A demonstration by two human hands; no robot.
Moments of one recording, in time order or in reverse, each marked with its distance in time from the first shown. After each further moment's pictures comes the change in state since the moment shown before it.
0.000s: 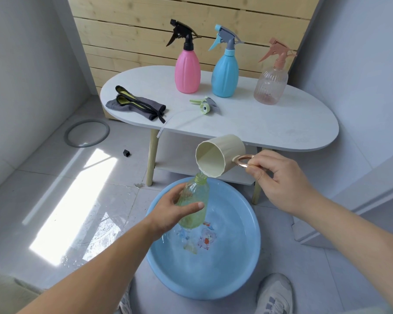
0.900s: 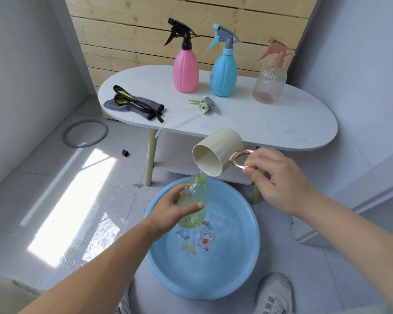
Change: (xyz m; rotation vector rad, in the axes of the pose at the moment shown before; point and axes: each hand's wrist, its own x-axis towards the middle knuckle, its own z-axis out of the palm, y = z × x) left_hand 0.003 -0.003 0.001 0.027 0.006 -0.002; right_hand 0.001 0.002 0.000 -0.159 -0.007 -0.102
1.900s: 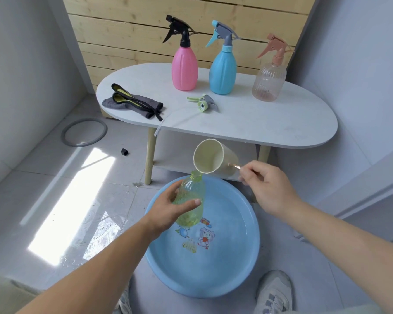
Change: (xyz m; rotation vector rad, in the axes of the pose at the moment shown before) left_hand -0.006 0.006 0.000 -0.068 0.037 -0.012; right_hand -0.008 -0.005 0.029 0.337 0.006 0.482
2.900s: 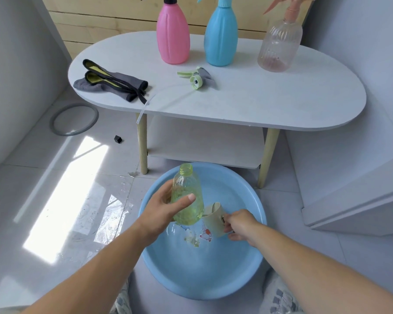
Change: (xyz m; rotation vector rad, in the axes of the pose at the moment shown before) left_hand 0.017 -0.018 0.004 -0.083 0.013 -0.108; right_hand 0.004 0.158 0.126 0.201 -0.283 0.952
